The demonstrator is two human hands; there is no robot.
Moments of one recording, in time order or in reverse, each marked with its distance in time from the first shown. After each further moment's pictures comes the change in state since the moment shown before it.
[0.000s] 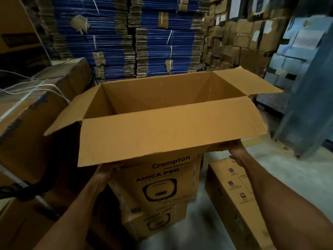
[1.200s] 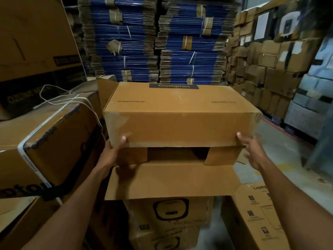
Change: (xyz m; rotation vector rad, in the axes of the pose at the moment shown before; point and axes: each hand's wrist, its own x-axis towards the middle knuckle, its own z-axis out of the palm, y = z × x) left_hand 0.005 0.092 -0.023 -0.078 0.166 0.281; right_hand 0.030 -0.074 0.005 0.321 -0.047 -0.158
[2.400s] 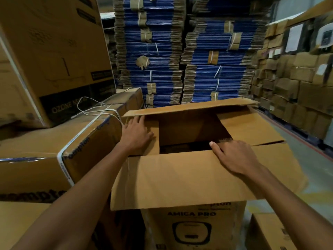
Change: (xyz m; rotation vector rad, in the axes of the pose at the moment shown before) left_hand 0.061 0.097 -0.008 1.121 0.130 0.423; right_hand -0.072 -0.070 0.139 -1.367 -0.243 -0.898
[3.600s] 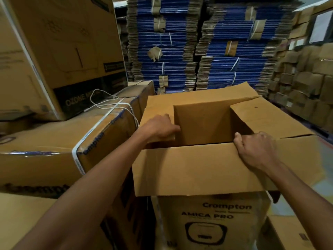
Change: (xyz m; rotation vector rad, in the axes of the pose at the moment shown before) left_hand 0.017 0.025 -0.023 -0.093 -0.306 -0.072; right_hand 0.041 0.001 0.032 -0.190 0.210 0.023
